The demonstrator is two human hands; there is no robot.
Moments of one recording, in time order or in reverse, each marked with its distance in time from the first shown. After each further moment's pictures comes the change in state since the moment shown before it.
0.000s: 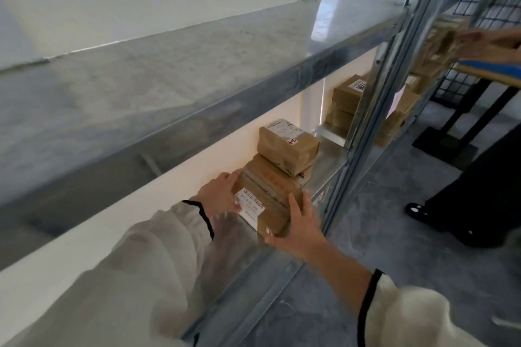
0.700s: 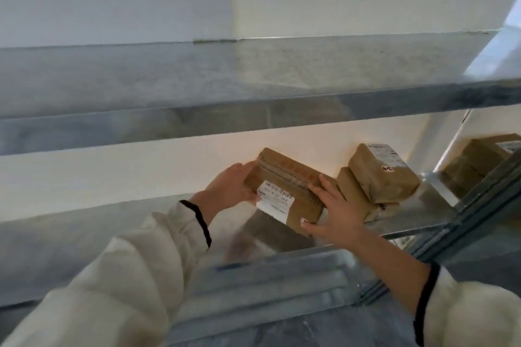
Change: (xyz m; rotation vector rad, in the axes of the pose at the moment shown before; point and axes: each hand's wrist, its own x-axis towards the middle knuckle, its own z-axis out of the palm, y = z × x) left_hand -0.158 -0.032 -0.011 -0.262 0.416 -0.331; right_hand 0.016 -0.052 -0.037 -0.138 -0.203 -0.743
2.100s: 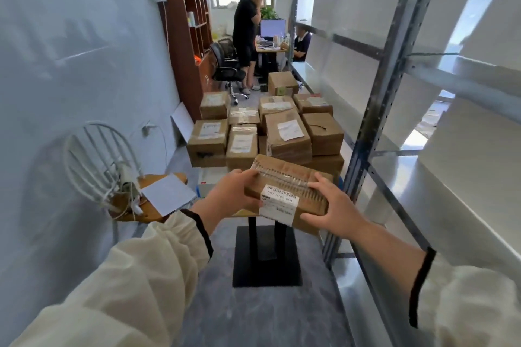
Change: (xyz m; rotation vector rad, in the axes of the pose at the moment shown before) left_hand -0.879 -0.245 -0.186 0.053 0.881 -1.572; right_hand -0.209 -0.795 0.440 0.155 -0.935 -1.502
